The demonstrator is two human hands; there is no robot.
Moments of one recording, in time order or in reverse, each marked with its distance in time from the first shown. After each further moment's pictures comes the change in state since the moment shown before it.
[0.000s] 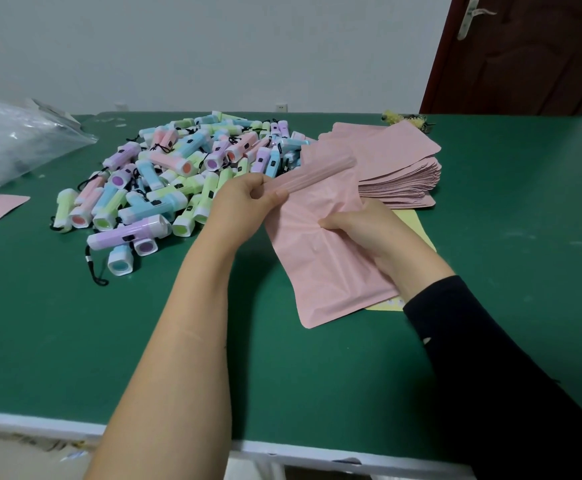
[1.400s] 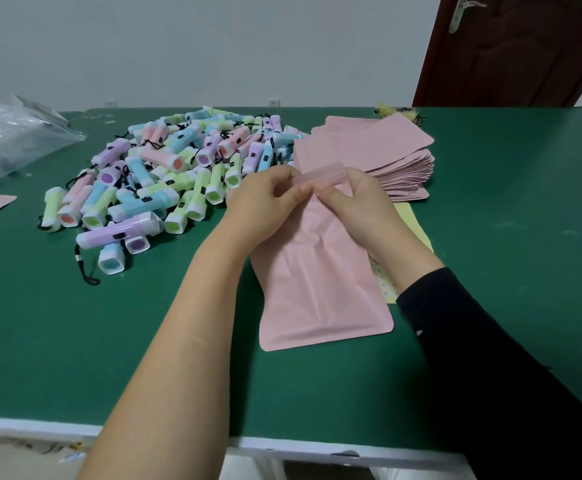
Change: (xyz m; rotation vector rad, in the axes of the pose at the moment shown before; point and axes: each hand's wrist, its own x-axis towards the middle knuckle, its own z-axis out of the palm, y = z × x) left_hand -0.008 0.021 0.017 0.168 -0.104 0.172; right_hand -0.004 -0.006 0.004 0.013 0.092 -0.408
